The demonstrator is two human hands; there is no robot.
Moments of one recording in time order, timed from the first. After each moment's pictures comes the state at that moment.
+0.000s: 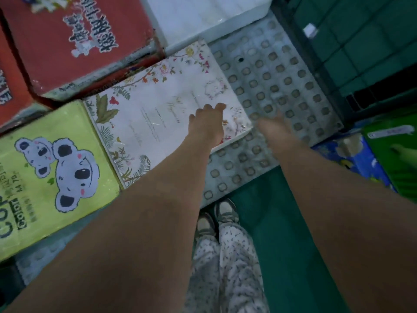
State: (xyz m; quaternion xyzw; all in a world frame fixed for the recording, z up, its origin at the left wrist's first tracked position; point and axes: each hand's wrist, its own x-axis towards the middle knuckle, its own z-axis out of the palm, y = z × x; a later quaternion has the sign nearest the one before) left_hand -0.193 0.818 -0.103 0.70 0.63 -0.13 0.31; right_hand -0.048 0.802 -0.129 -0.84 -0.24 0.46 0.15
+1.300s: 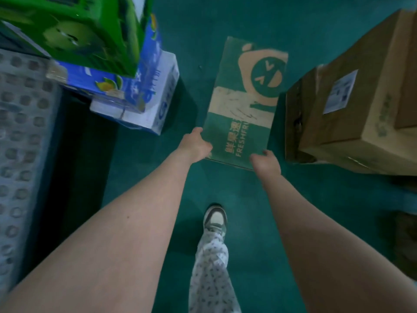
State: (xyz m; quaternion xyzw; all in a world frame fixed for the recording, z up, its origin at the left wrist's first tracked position) left_hand 0.217 0.415 -0.163 0.71 0.40 -0.29 0.49; right_hand 0.275 0.254 -0.177 -0.85 0.19 0.40 0.26
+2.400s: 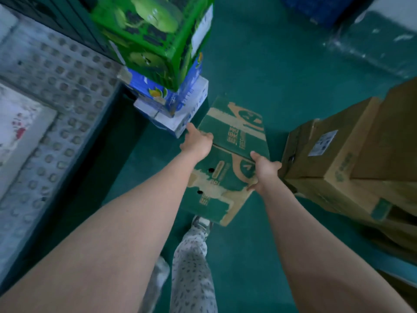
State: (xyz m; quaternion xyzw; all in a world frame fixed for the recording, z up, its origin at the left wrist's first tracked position) left_hand 0.200 0.415 -0.054 0.59 0.59 -0.12 0.54; right_hand 0.280 0.281 -0.043 -0.76 0.32 0.39 0.41
